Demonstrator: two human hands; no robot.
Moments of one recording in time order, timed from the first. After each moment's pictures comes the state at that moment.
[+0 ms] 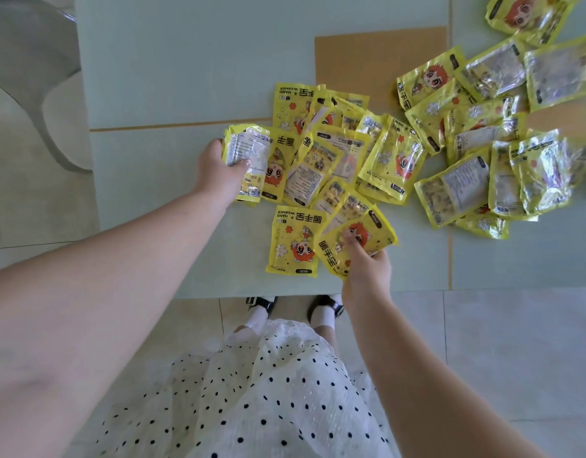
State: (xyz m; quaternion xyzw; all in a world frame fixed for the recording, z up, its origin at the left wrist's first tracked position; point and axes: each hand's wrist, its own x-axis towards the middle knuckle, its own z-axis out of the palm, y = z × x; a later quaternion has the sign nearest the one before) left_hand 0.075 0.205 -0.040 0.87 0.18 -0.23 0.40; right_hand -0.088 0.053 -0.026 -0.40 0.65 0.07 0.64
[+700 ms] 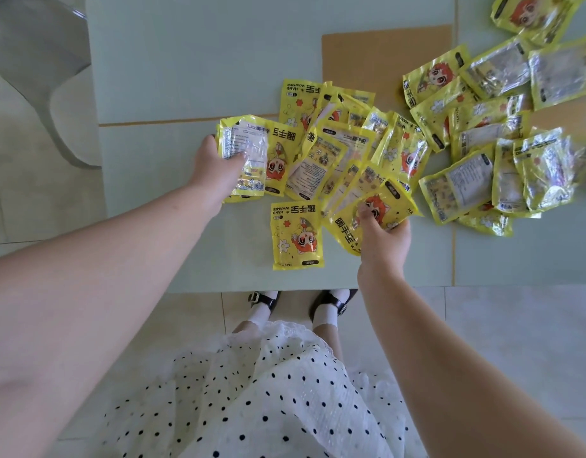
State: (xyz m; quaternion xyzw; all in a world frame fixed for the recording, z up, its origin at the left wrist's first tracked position) left_hand 0.076 0.217 -0.032 0.86 0.21 -0.24 0.41; right_hand -0.069 0.039 -0.020 -0.52 0.60 0.00 0.61
